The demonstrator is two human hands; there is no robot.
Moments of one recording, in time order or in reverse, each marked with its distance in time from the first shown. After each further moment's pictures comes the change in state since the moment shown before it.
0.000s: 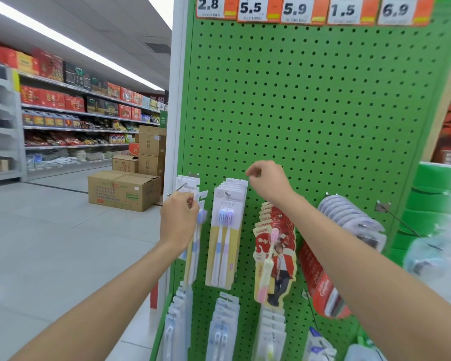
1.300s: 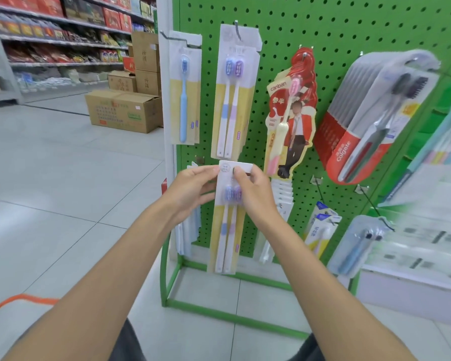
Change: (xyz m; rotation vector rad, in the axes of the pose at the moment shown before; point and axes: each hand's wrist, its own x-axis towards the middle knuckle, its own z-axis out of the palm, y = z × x) left_hand -0.184 -0.048 -0.003 -0.893 -0.675 -0.673; right_hand -0.243 0.037 0.161 0.789 -0.034 0.374
